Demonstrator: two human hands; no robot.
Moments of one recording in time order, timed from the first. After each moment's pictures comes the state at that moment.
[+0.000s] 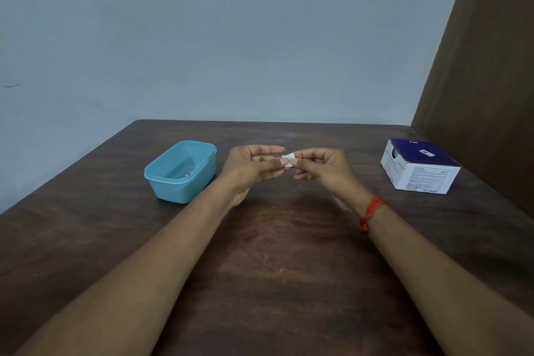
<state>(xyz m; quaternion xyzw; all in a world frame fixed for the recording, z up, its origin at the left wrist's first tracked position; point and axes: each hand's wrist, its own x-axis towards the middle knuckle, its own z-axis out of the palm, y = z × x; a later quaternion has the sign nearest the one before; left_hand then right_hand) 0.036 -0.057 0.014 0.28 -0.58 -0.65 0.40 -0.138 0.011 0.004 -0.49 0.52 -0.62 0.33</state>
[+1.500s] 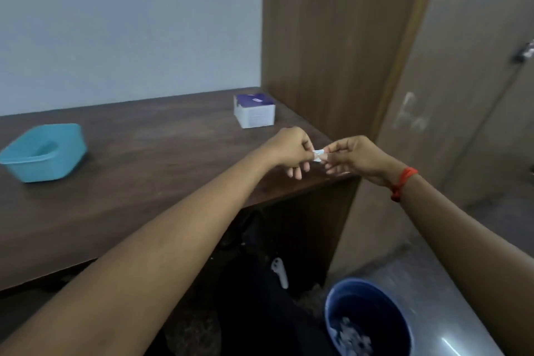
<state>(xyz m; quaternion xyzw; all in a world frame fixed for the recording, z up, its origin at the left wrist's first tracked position) -0.117 0.194 0.053 0.13 -0.91 -0.39 0.05 -0.249 0.344 0.028 -0.36 0.68 -0.56 0.30</state>
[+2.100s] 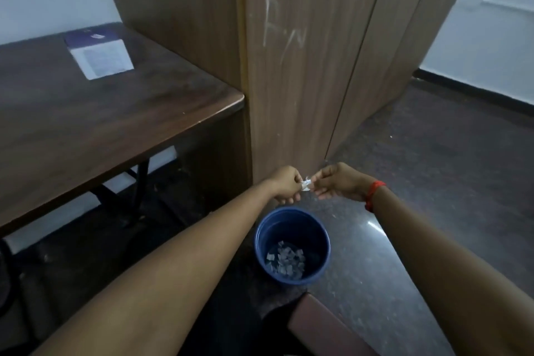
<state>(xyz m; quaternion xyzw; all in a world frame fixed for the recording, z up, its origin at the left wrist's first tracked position) -0.236 0.421 -0.147 0.07 -0.88 -0.42 -0.19 -0.311 0.600 -0.153 -0.10 0.76 -0.52 0.37</state>
